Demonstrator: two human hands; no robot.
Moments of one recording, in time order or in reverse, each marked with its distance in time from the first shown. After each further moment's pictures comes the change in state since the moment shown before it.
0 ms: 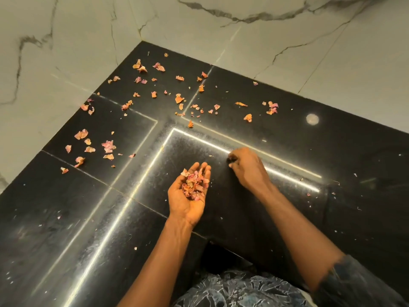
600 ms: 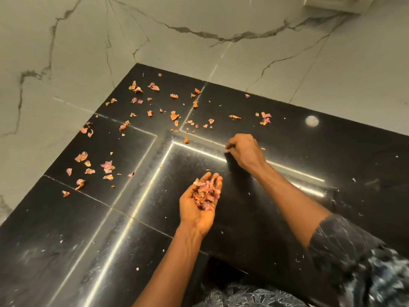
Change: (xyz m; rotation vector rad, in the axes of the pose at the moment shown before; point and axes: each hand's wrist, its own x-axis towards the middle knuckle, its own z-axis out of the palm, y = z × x) left_hand 0.005 -0.021 0.028 0.081 0.001 -0.078; right_hand 0.074 0.002 -0.037 -0.062 0.081 -0.061
